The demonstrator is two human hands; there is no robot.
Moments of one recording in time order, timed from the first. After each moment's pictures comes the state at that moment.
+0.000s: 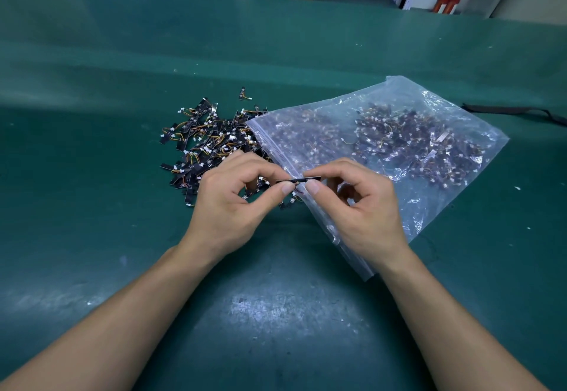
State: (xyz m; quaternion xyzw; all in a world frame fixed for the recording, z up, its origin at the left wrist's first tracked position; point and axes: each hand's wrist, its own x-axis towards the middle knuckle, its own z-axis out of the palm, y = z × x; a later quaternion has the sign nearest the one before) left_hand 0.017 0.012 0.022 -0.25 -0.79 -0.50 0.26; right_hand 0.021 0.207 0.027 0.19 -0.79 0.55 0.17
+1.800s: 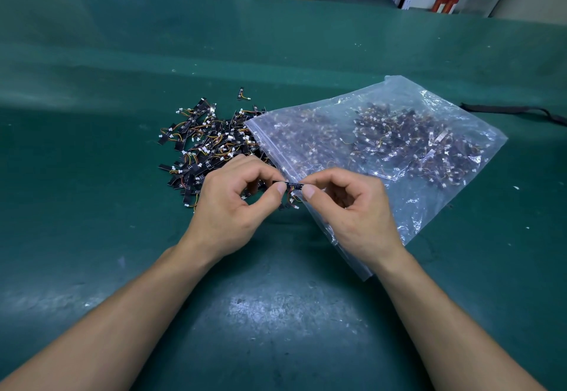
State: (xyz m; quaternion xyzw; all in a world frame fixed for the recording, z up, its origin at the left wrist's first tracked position) left_hand 0.017 0.012 0.021 -0.22 -0.81 -0.51 0.21; right_hand 0.026 0.201 0.027 0.15 -0.78 0.59 0.10
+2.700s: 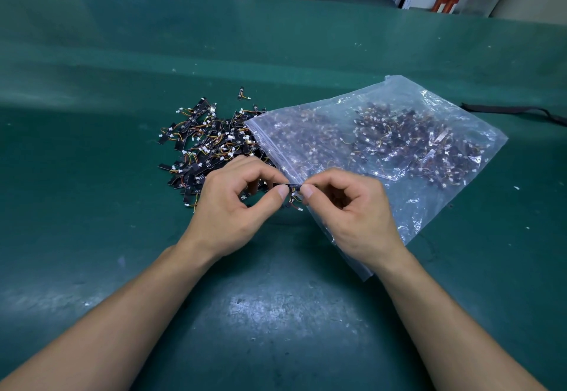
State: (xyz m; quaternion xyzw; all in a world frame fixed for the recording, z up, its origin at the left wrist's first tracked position) left_hand 0.018 0.011 0.023 -0.23 -0.80 -0.52 0.18; right_hand 0.025 0.200 0.029 0.17 -0.80 0.56 0.12
